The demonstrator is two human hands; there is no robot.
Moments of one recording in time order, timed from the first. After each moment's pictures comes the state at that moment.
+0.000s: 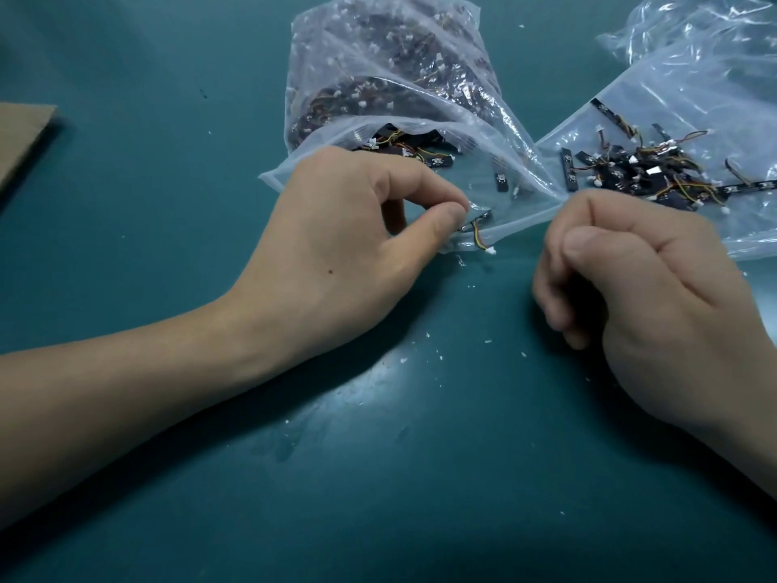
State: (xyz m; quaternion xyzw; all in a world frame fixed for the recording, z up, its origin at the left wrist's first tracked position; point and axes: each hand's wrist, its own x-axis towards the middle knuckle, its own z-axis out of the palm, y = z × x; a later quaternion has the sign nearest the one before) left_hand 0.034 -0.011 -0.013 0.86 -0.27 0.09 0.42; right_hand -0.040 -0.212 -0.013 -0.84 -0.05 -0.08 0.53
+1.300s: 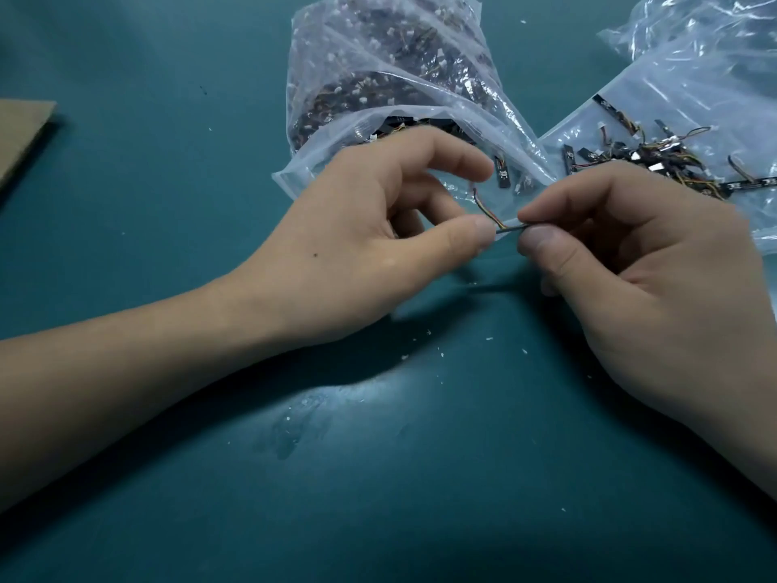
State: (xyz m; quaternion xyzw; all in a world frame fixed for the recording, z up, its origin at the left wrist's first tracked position) left_hand 0.040 -0.010 -0.015 0.77 -0.33 -0.10 0.54; right_hand -0.036 -0.215 -0.023 -0.87 -0.06 -0.18 0.45
